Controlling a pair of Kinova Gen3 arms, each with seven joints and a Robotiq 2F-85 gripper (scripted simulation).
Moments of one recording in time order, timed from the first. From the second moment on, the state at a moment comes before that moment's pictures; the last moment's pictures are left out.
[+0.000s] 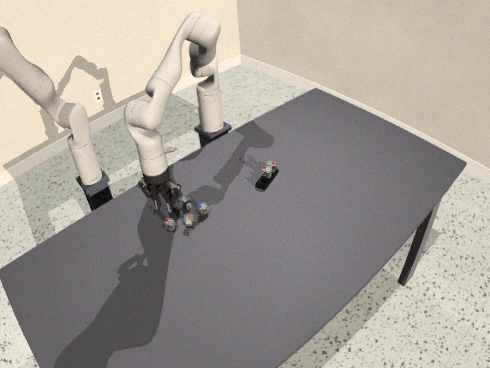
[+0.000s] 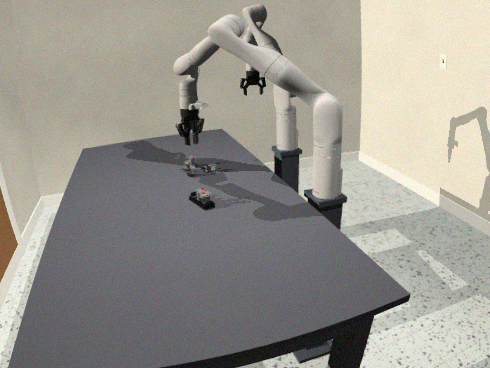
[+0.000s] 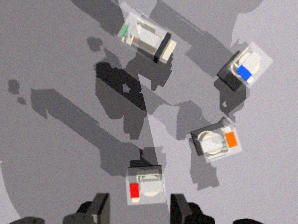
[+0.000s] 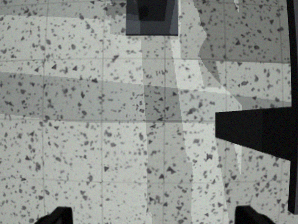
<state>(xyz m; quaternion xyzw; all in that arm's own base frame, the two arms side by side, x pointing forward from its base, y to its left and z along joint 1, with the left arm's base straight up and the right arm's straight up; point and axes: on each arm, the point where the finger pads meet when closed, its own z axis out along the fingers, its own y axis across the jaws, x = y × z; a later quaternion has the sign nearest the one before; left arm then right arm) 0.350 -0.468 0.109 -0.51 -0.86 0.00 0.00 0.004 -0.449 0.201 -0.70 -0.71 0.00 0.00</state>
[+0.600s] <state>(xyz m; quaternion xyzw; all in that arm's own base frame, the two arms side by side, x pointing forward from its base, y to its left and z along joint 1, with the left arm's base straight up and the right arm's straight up) 0.351 -0.469 0.111 -0.48 -0.87 0.00 0.00 0.004 -0.449 0.201 -0.70 -0.71 0.00 0.00</state>
